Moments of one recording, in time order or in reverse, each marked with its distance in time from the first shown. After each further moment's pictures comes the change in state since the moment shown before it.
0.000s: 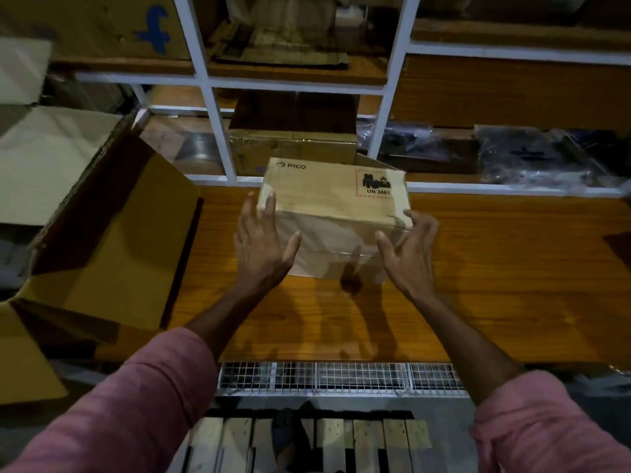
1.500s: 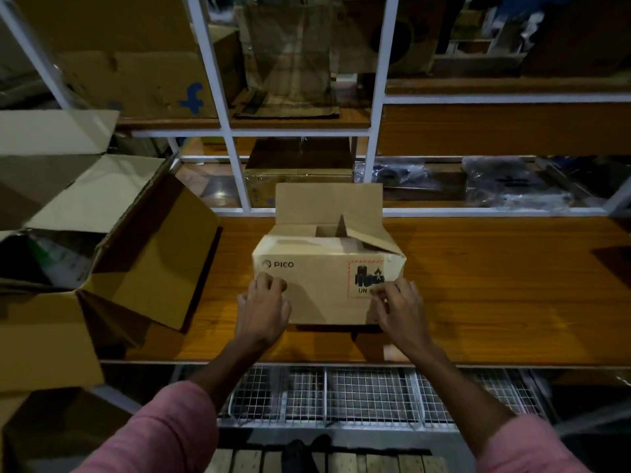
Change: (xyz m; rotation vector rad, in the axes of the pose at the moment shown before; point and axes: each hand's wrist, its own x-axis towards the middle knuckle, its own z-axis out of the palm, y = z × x) left_hand -0.113 0.010 -0.029 0.288 -0.169 0.018; right_hand -0.101 0.026 -0.022 -0.290 -0.020 -0.275
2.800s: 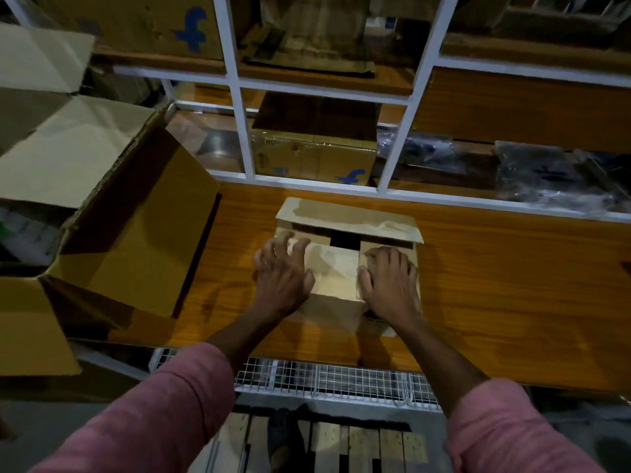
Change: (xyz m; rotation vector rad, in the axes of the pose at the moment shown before) left_hand 0.075 -0.010 0.042 -0.009 0.088 0.078; right_hand 0.077 -0.032 0.053 -0.233 -0.258 0.061
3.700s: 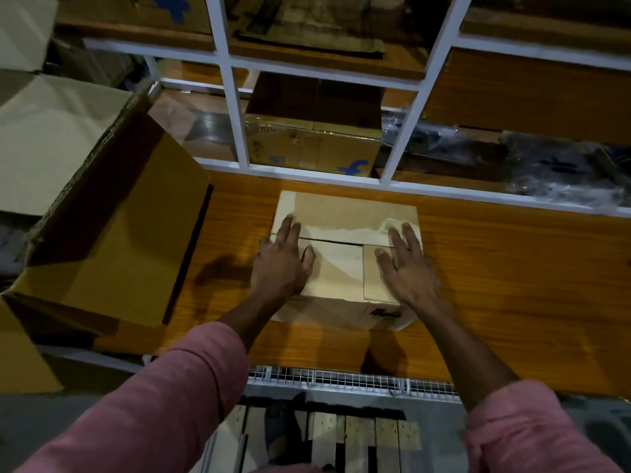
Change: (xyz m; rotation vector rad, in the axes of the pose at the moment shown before) left_hand 0.050 -0.008 0.019 -0.088 -0.289 -0.194; right_hand 0.051 0.039 0.012 0.125 -0.310 0.202
